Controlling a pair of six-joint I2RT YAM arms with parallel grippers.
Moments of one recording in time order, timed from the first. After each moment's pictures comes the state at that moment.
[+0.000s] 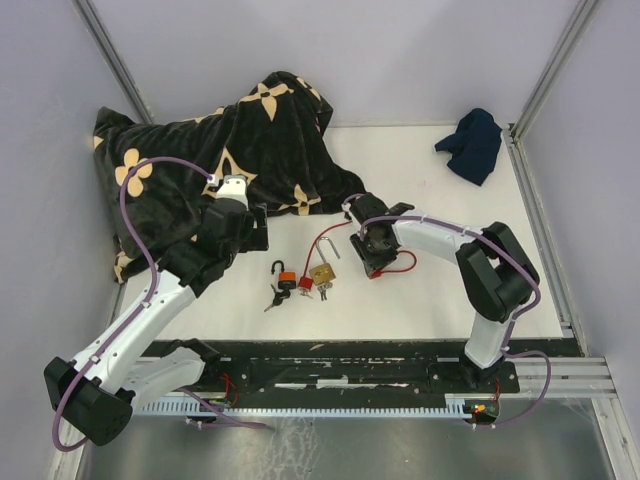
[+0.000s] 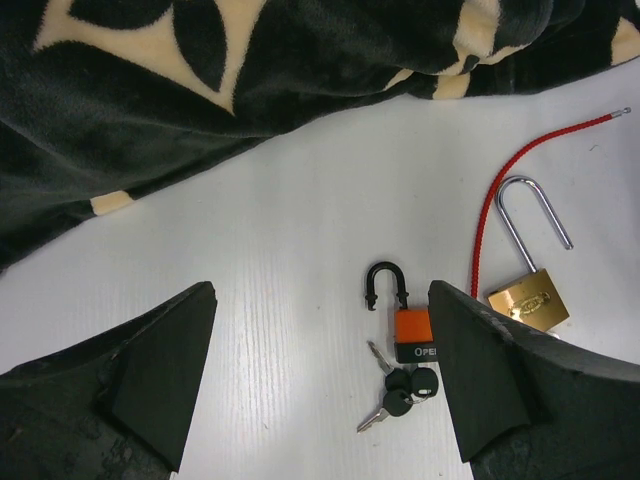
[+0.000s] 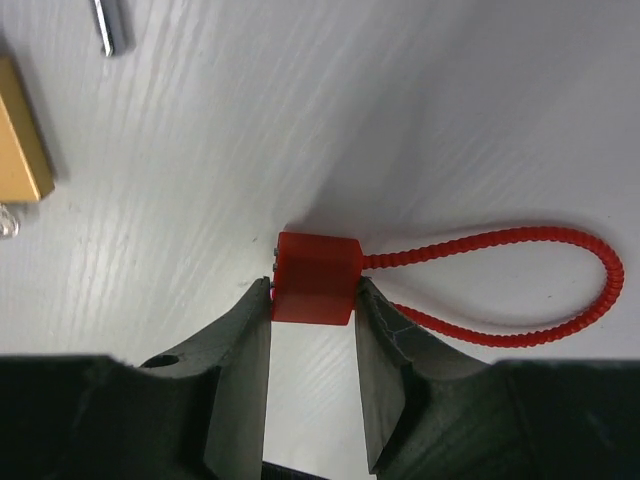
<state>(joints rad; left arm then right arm) -0.53 0.99 0.93 -0.57 -0.43 -0.28 0.63 1.81 1.19 -0.65 0.02 0.20</state>
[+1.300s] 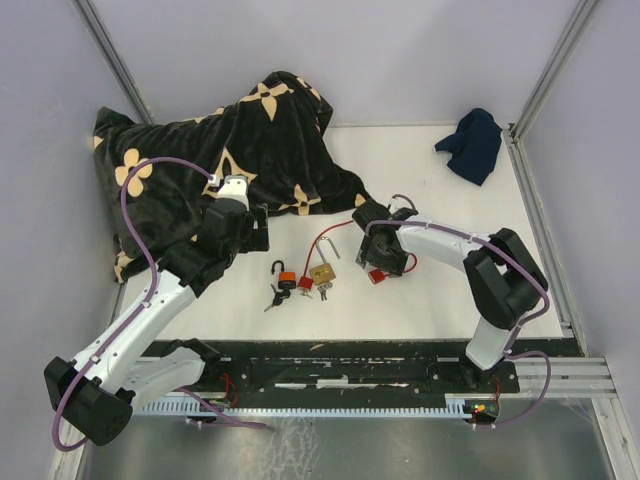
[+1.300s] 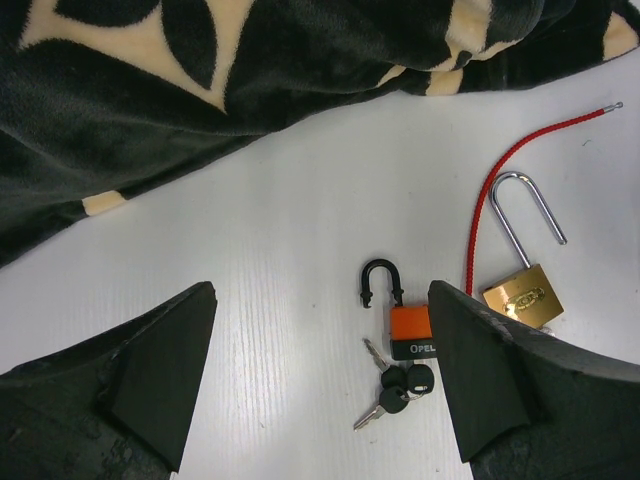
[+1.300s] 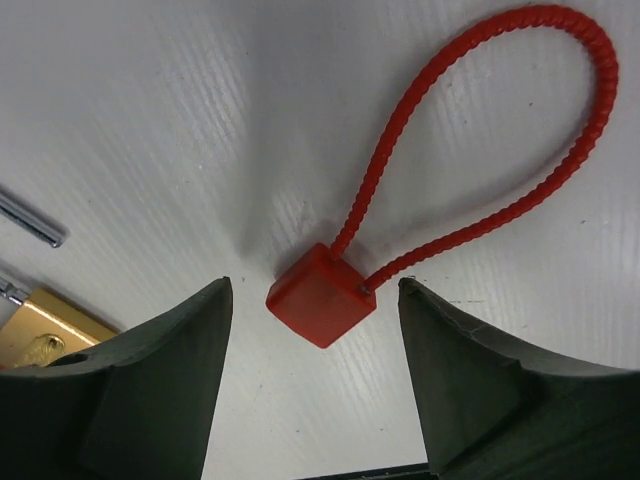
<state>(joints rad) -0.53 0.99 0.93 -0.57 -0.41 -0.28 0.67 1.73 1.14 -0.73 0.24 1.00</state>
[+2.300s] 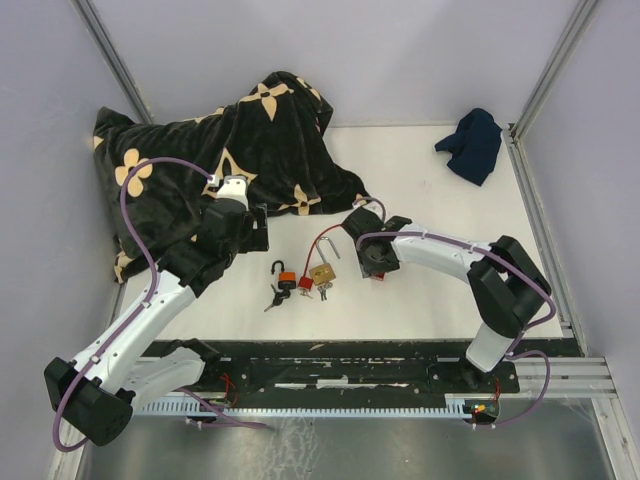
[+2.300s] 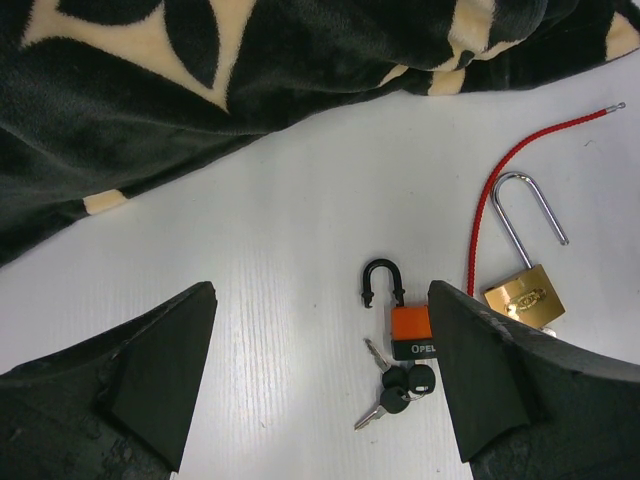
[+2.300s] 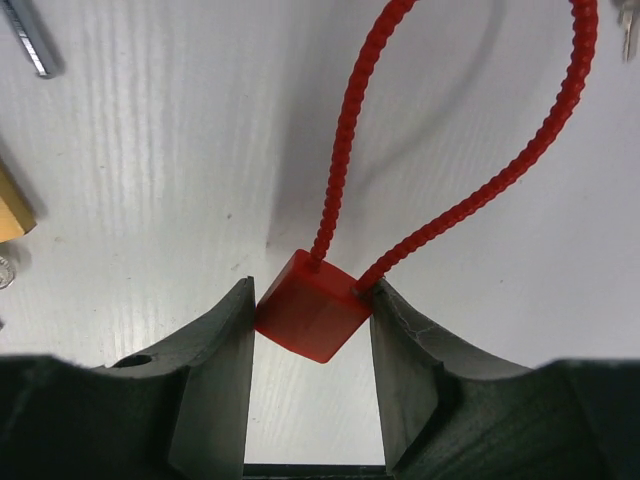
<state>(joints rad) -0.52 0.99 0.93 -0.57 -0.41 -0.28 0.76 1.71 1.11 -0.70 0.31 0.56</state>
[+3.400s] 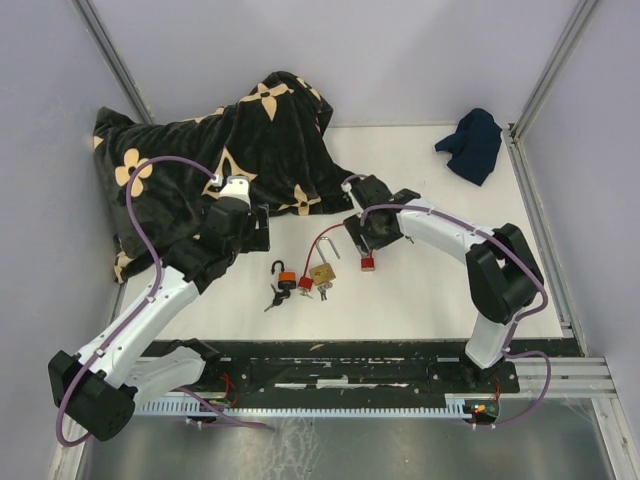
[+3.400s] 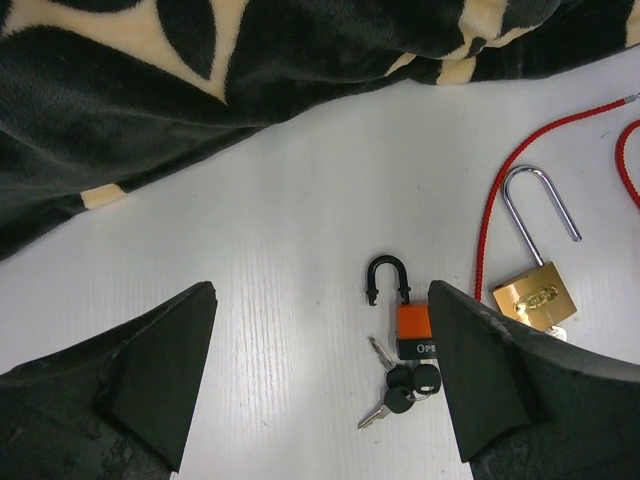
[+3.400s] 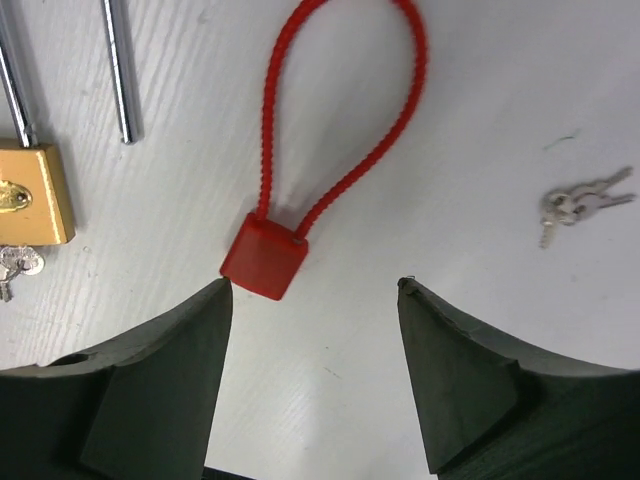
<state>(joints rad) -0.52 1.02 0.93 -0.57 -0.41 -0.28 0.64 1.81 1.30 -0.69 0.10 0.10</state>
